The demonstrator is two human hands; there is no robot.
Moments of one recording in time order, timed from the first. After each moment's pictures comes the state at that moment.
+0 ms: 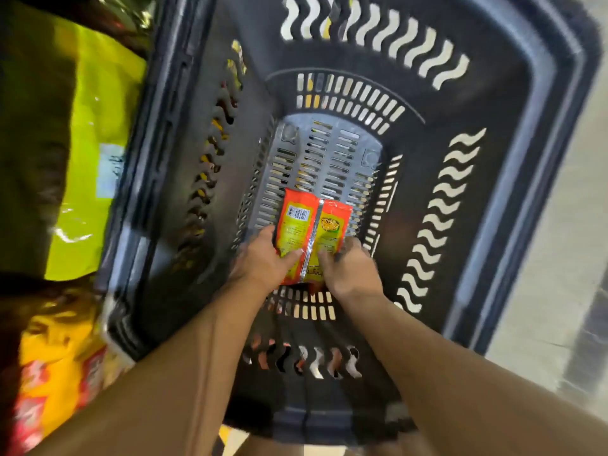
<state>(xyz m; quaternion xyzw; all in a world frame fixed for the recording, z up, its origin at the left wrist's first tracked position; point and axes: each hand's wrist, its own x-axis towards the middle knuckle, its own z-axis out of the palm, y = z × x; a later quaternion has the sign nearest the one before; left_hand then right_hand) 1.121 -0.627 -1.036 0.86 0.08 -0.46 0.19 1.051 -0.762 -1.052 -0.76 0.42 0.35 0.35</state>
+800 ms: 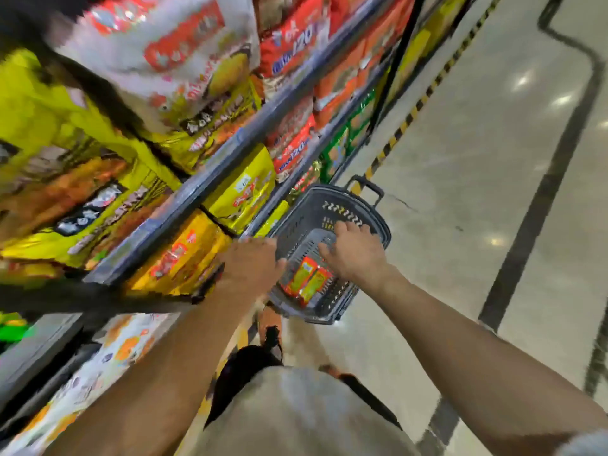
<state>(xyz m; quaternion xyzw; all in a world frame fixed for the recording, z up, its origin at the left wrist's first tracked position) 1.002 -0.594 -0.448 0.97 -0.03 -0.23 -0.01 1.031 -0.791 -0.439 -0.97 -0.04 0.24 0.05</state>
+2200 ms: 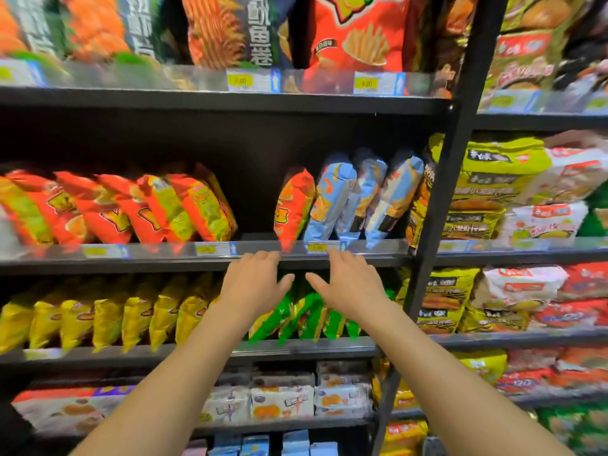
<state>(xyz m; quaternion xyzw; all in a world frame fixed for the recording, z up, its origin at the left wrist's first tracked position) 0.546 -0.332 -0.078 0.91 0.37 0.15 -0.04 0.695 -0.448 -0.079 -0.85 -0.50 -0.05 0.13</state>
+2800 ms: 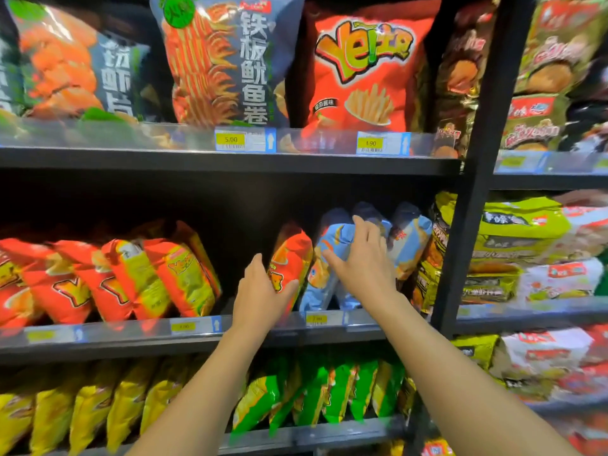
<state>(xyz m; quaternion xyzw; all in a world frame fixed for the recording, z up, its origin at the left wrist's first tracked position) 0.641 -0.232 -0.050 0.80 0.41 0.36 0.25 0.789 -0.353 0.004 -0.83 -0.41 -0.19 0.32</state>
